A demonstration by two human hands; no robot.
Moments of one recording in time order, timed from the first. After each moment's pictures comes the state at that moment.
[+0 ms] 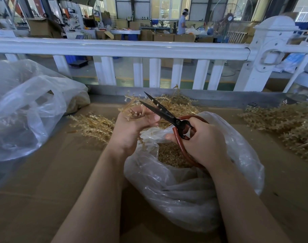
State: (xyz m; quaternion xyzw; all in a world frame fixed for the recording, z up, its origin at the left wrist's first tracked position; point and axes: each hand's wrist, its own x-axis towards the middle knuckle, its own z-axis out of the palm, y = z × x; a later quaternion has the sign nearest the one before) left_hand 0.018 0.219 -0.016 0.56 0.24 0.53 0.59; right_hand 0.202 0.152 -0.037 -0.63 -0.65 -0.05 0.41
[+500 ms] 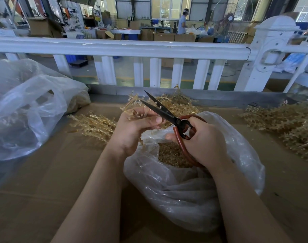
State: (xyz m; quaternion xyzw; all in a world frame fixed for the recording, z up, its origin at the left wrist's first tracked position) left_hand 0.017 0.216 -0.013 0.60 0.22 0.50 0.59; right_hand 0.202 0.153 -0.038 -0.62 -0.66 -0.05 0.41
